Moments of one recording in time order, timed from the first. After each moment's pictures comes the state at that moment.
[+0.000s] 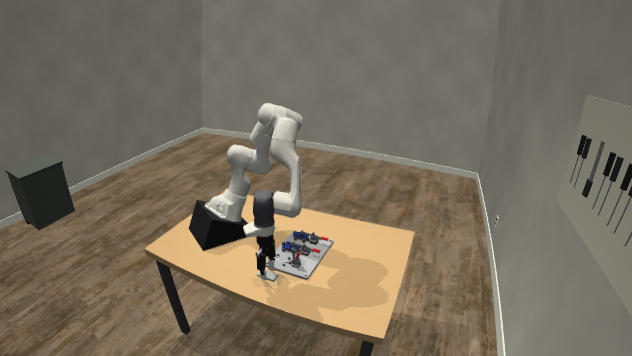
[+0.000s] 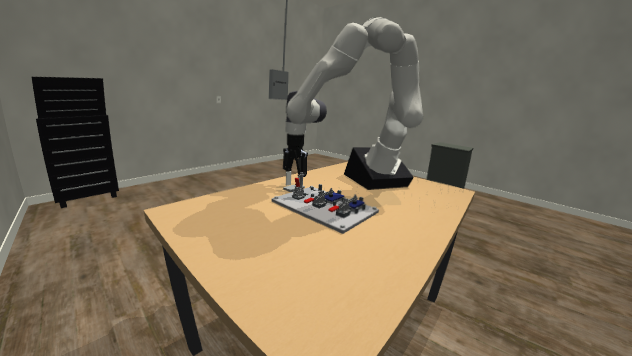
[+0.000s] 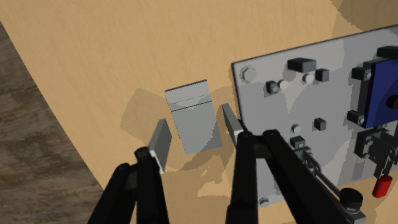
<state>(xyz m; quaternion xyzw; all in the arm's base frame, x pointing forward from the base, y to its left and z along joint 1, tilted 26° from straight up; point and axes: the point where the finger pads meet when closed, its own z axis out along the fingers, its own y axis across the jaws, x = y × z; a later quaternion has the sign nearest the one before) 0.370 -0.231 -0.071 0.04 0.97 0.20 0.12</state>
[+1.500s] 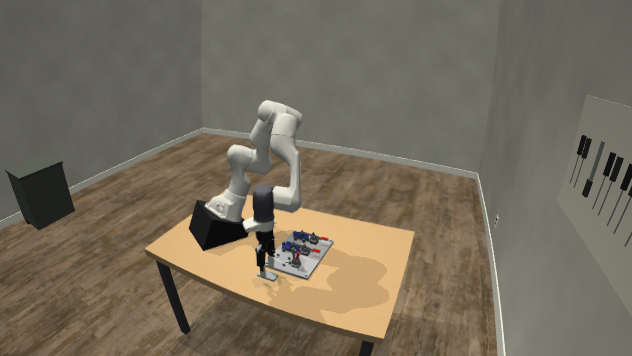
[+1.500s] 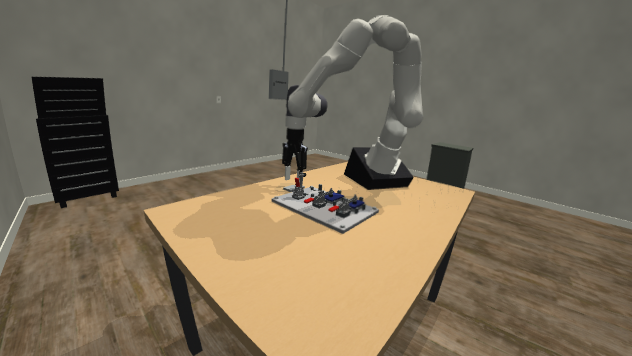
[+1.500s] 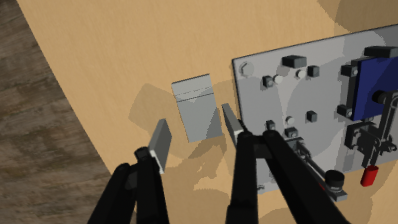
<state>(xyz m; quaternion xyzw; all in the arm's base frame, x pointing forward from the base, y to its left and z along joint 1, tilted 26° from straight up) 0.365 -0.244 -0.050 0.03 0.97 0.19 0.12</state>
